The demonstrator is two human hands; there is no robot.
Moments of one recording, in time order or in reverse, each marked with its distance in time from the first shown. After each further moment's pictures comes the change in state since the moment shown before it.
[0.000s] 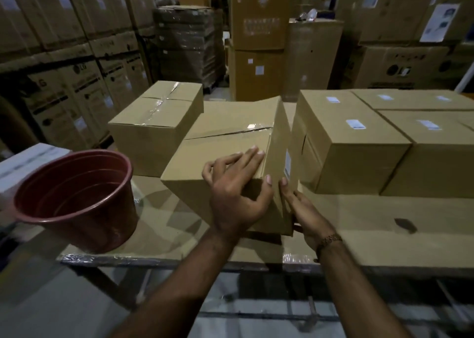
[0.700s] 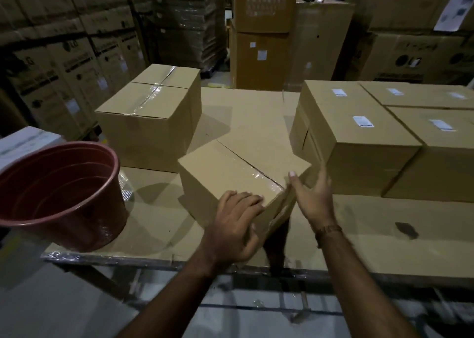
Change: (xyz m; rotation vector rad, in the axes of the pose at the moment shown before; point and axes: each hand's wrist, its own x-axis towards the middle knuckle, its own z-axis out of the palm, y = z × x) left_hand -0.072 -0.062 0.033 -0.052 -0.435 0.212; right_hand 0.068 0.001 -0.027 -0.260 0.445 -0.249
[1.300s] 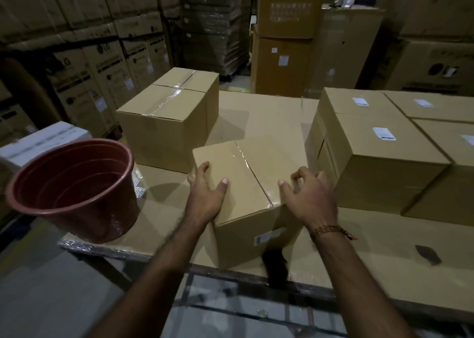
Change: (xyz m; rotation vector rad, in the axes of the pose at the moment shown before) left_hand 0.050 -0.048 -0.042 -0.361 0.081 -1.141; right_hand 0.016 -0.025 0.012 -0.572 -0.048 -0.285
